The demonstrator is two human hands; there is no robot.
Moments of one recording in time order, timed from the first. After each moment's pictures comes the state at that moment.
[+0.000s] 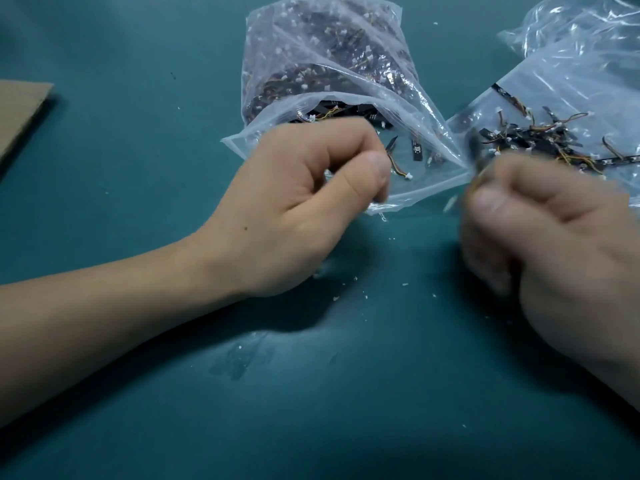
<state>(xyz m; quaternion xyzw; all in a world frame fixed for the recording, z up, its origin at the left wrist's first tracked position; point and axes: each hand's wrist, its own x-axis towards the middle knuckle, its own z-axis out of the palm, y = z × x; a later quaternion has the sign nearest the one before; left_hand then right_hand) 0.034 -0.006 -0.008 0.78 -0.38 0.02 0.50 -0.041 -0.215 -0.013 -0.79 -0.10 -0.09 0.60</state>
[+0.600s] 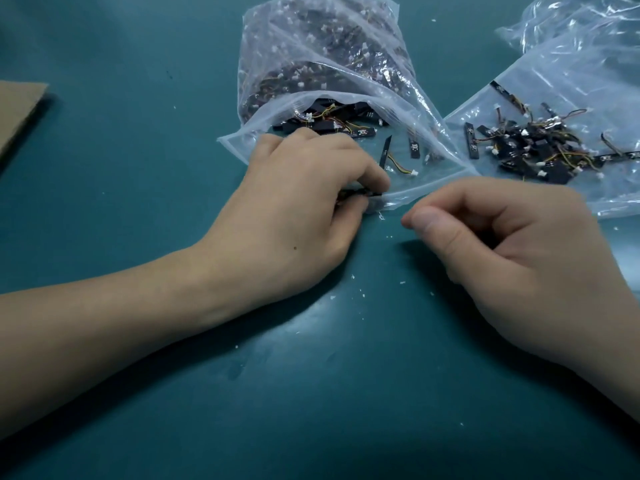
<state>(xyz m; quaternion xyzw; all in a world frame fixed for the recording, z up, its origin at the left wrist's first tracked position) 0.038 -0.012 -0.019 0.89 -0.35 0.08 0.28 -0.044 -0.213 -0.020 -0.90 -0.08 -0.13 0.41</state>
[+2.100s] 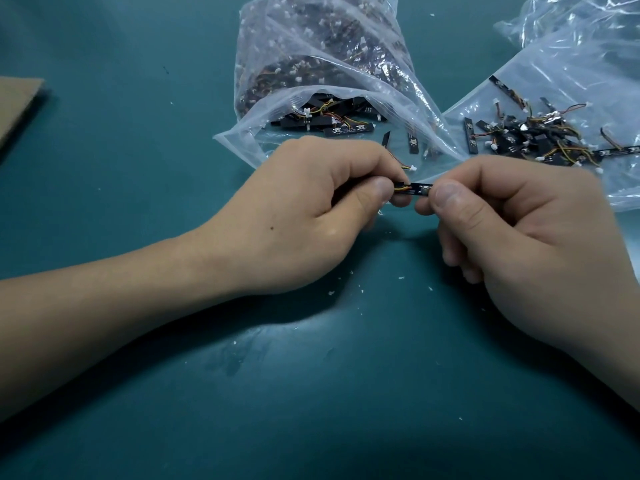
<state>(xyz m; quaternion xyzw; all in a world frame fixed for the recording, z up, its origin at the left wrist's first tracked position) 0.035 -0.011 -0.012 0.82 -0.37 -0.05 0.43 -0.040 -0.210 -0.018 -0.86 -0.06 -0.12 0.50</state>
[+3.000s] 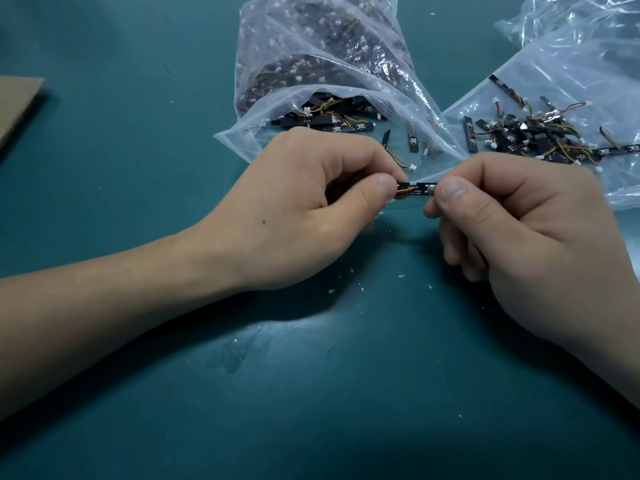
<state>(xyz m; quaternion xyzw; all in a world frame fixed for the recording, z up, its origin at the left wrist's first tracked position) 0.035 -0.010 -0.013 0.81 -0.35 -0.04 0.46 -0.041 -0.211 -0.017 -0.84 -0.06 -0.12 0.52</state>
